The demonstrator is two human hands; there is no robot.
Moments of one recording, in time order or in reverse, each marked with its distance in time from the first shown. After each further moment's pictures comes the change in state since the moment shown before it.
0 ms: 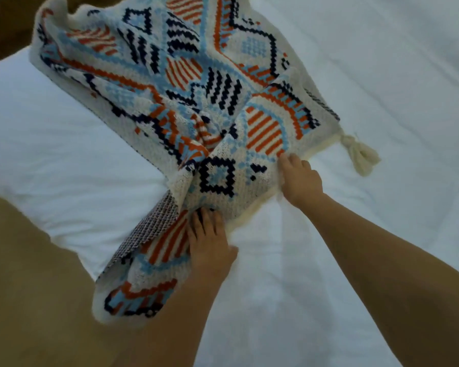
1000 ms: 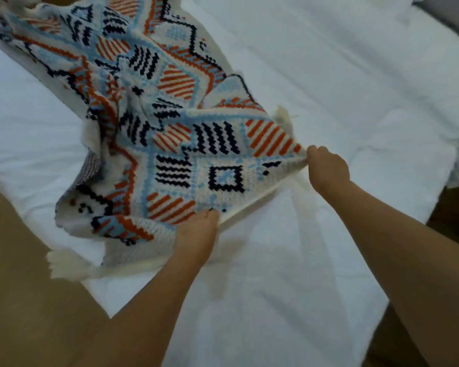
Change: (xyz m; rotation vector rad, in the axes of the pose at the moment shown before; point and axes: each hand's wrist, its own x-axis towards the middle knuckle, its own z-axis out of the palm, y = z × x) left_hand -0.154 0.208 0.036 -0.149 0.257 0.204; right_hand -0.184 0.281 0.017 -0.100 0.296 0.005
